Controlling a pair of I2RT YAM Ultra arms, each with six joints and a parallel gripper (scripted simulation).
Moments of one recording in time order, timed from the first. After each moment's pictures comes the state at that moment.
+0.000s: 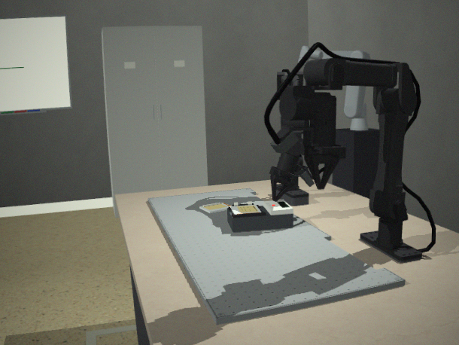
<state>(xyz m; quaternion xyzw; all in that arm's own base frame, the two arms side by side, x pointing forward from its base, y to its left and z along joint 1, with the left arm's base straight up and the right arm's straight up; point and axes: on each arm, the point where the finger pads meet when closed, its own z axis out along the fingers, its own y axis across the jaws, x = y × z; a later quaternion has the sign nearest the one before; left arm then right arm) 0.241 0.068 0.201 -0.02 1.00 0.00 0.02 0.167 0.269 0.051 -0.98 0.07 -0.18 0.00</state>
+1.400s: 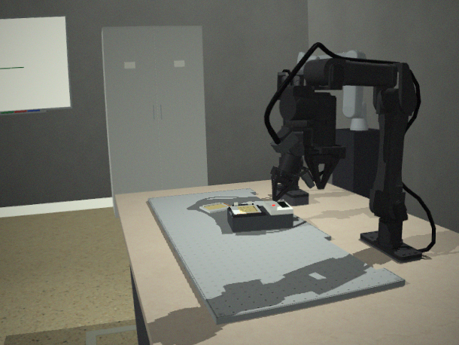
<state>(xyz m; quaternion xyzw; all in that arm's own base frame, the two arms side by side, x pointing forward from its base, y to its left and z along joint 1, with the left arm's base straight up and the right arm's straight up) 0.241 0.068 0.201 -0.02 1.00 0.00 0.02 0.168 0.270 0.051 -0.98 0.06 -0.20 0.00</state>
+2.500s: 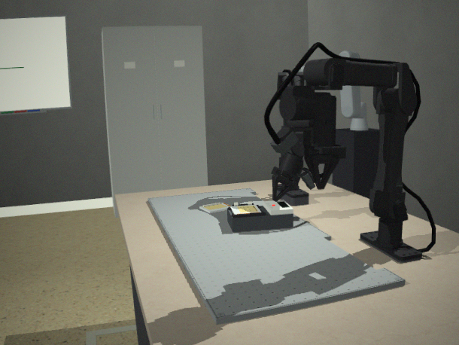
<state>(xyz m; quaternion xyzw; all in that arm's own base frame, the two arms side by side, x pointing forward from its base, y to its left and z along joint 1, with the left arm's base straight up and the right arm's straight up) 0.241 0.068 0.201 -0.02 1.00 0.00 0.02 0.167 0.270 0.051 -0.97 0.06 -0.22 0.01</state>
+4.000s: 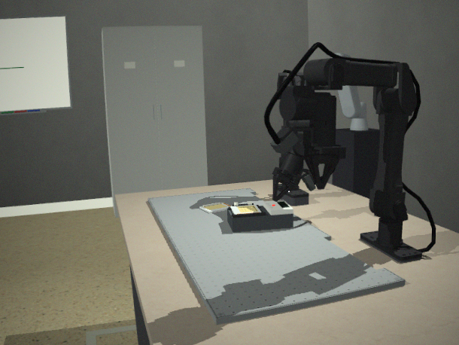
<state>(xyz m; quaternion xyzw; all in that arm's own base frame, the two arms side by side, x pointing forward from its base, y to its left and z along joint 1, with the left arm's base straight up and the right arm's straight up) 0.241 0.068 0.201 -0.02 1.00 0.00 0.02 0.167 0.270 0.051 -0.97 0.07 -0.25 0.03</state>
